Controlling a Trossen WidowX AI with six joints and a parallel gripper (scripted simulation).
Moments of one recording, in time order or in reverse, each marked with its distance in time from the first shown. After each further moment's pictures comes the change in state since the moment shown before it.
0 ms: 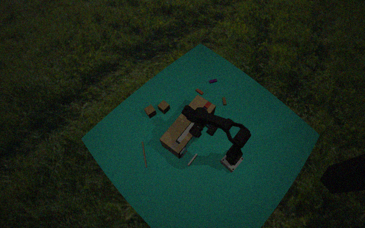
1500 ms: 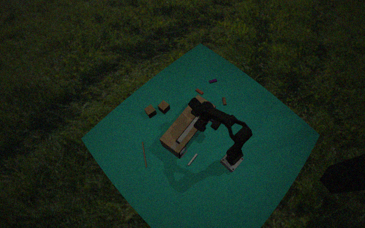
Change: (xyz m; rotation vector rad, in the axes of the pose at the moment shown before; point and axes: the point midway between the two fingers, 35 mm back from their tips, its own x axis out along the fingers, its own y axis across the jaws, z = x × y) arm 0.013 -0.001 -0.042 0.004 0.002 -0.008
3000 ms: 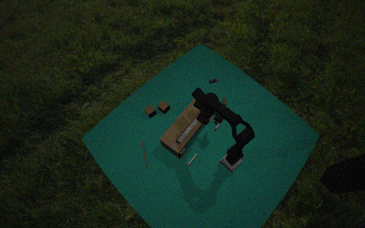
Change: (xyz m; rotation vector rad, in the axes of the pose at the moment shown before) arm -0.048 0.000 -0.042 0.002 0.001 0.010
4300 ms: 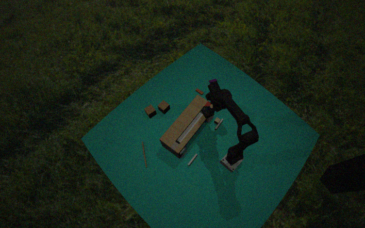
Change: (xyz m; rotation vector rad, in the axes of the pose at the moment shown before) arm 0.013 0.019 -0.037 2.016 -0.224 0.088
